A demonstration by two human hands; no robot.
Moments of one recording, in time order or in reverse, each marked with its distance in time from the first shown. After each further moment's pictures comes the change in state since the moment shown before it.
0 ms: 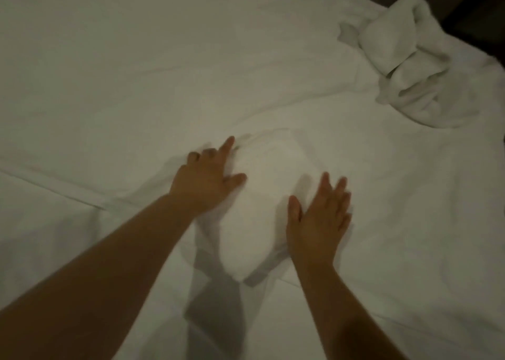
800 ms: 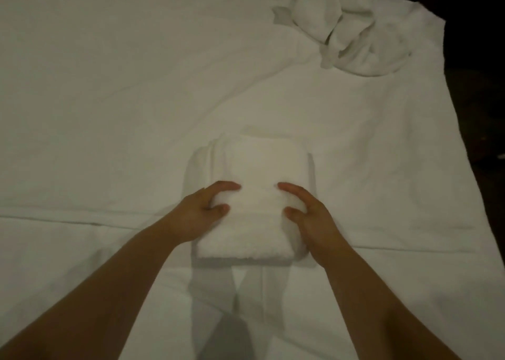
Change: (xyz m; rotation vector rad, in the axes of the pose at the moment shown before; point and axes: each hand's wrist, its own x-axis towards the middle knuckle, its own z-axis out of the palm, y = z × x) left_hand -0.059 -0.006 0.023 -0.480 -0.335 0.263; right_hand -0.044 0.035 -0.049 0.893 -0.466 0.243
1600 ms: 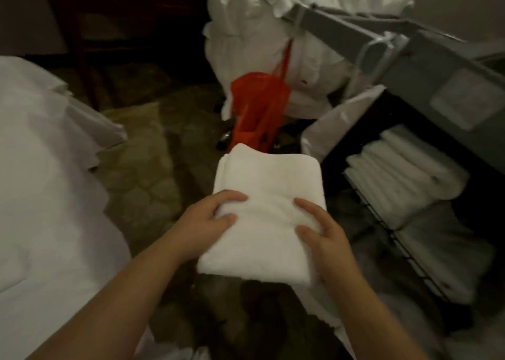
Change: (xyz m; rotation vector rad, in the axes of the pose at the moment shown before) left_hand -0.014 0.454 0.577 0.025 -0.483 0.554; right_hand -0.369 0.120 -0.604 0.187 0.861 -0.021
